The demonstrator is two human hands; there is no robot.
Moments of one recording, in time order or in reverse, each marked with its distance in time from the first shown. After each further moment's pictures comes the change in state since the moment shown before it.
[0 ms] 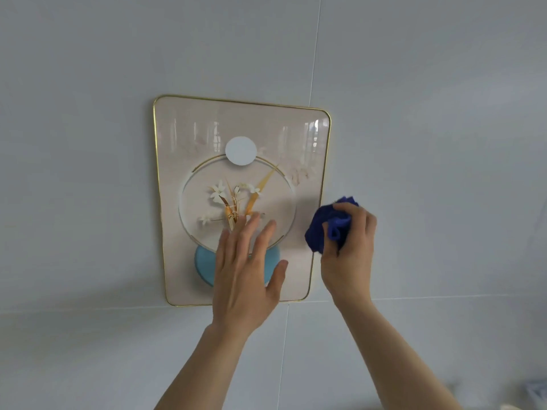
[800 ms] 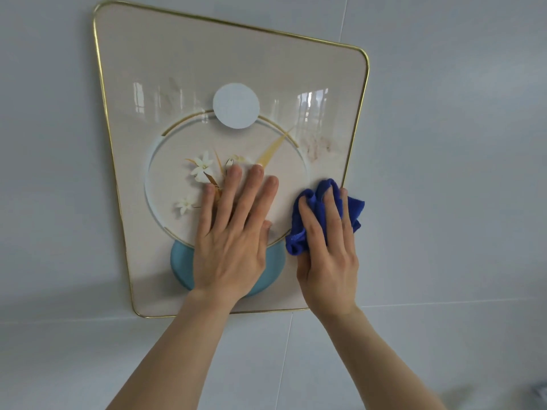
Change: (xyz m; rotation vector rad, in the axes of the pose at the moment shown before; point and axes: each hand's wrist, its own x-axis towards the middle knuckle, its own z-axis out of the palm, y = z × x) left_hand 0.049 -0.055 0.062 0.387 0.198 0.156; right_hand -0.001 0.093 0.073 -0.520 0.032 -0.595
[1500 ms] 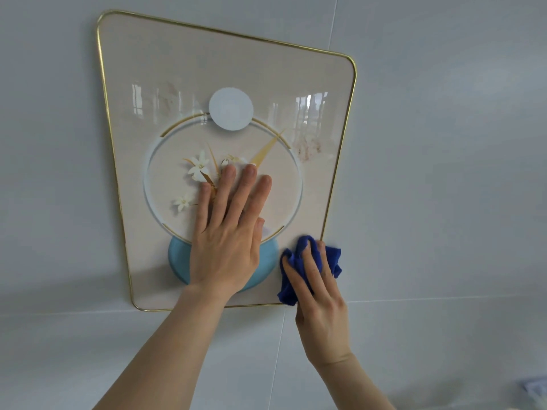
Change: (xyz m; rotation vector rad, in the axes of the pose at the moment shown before) left_hand 0.002 0.001 -0.008 -0.056 -0.014 -0.009; right_hand -0.078 0.005 -0.019 -0.015 -0.228 -0.030
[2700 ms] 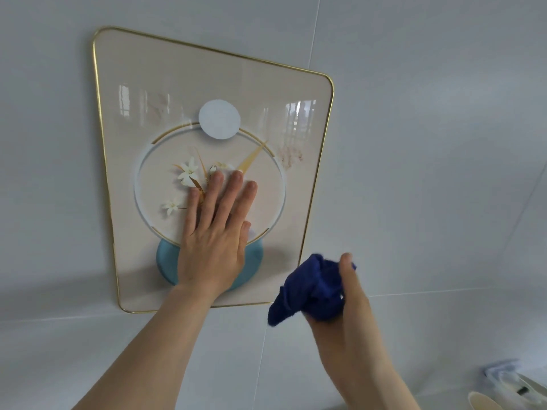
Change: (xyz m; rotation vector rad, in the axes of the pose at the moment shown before) left_hand -0.001 -0.001 0.001 -0.027 -0.003 0.003; right_hand 0.050 -0.045 -0.114 1.447 -0.161 0.927
